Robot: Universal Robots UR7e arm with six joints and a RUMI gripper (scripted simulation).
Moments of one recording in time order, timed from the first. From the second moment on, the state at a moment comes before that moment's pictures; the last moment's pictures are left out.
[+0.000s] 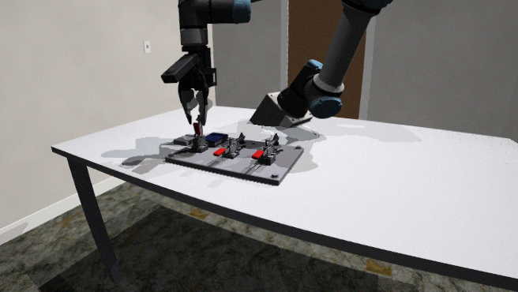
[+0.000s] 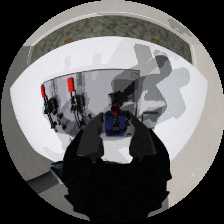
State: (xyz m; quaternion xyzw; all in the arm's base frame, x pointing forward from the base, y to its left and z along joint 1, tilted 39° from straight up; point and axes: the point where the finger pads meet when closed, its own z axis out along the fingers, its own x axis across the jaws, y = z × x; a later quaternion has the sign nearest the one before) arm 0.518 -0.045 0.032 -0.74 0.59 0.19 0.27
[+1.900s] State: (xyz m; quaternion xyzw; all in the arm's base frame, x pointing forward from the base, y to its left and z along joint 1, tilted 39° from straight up) arm 0.520 -0.027 0.009 -0.74 0.59 0.19 0.27
